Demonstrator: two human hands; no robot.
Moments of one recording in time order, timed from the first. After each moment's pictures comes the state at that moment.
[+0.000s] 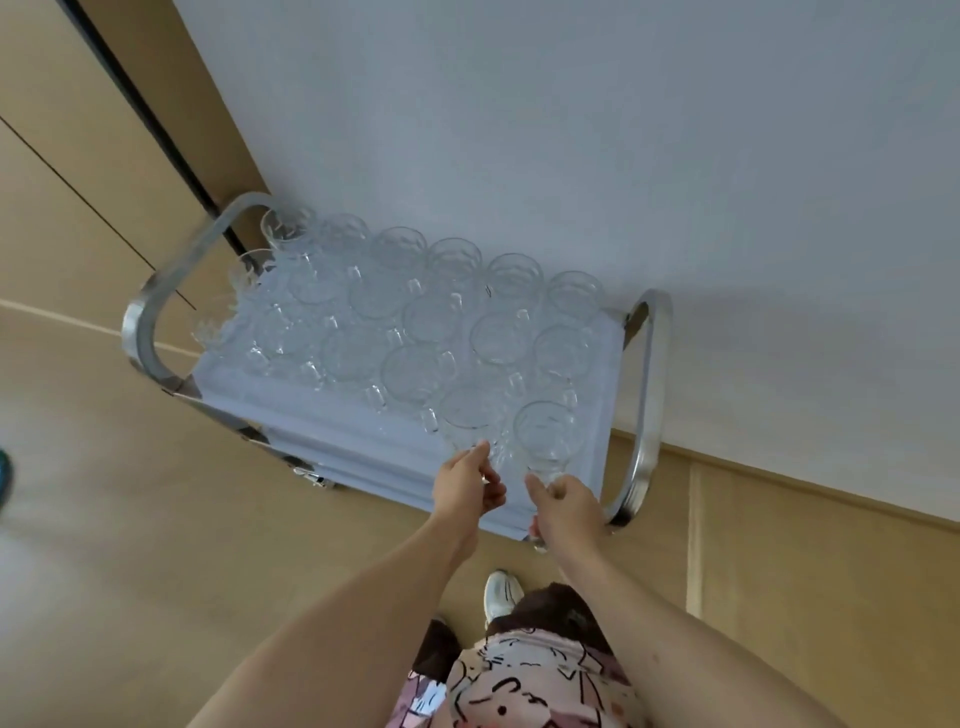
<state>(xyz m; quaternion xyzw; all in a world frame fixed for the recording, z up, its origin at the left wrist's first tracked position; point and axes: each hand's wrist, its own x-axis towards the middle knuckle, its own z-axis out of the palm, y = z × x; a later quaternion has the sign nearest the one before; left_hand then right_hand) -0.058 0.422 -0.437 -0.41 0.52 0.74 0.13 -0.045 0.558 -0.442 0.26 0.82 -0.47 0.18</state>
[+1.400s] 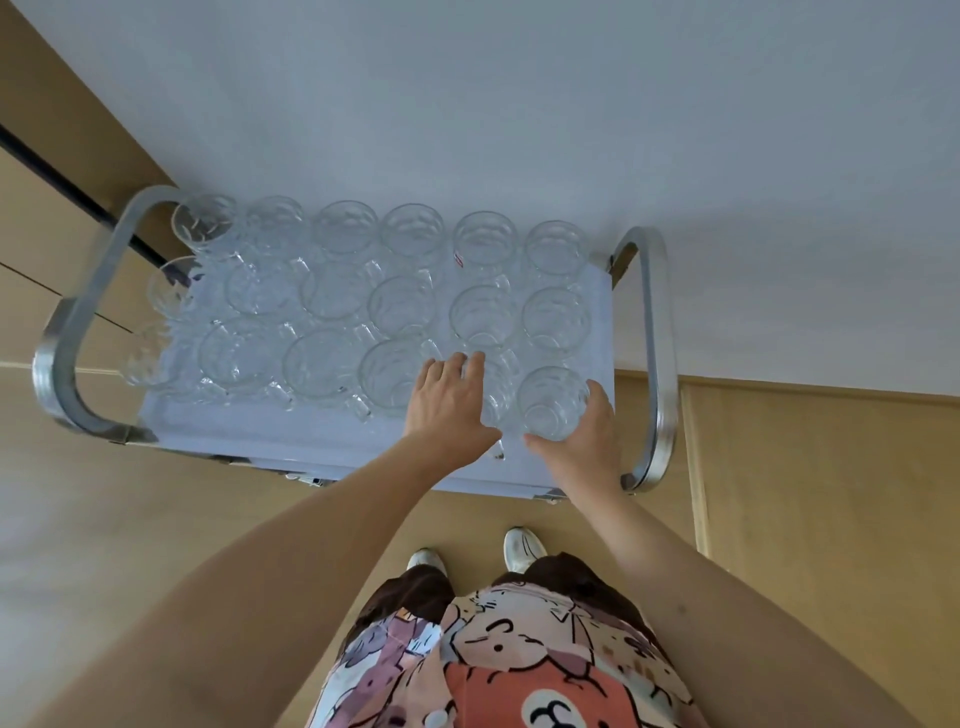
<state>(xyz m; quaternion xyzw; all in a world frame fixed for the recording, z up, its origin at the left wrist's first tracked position) -0.150 0.373 -0.414 0.10 0.98 0.12 0.12 -0.102 0.545 -0.435 0.24 0.87 -0.43 0.07</state>
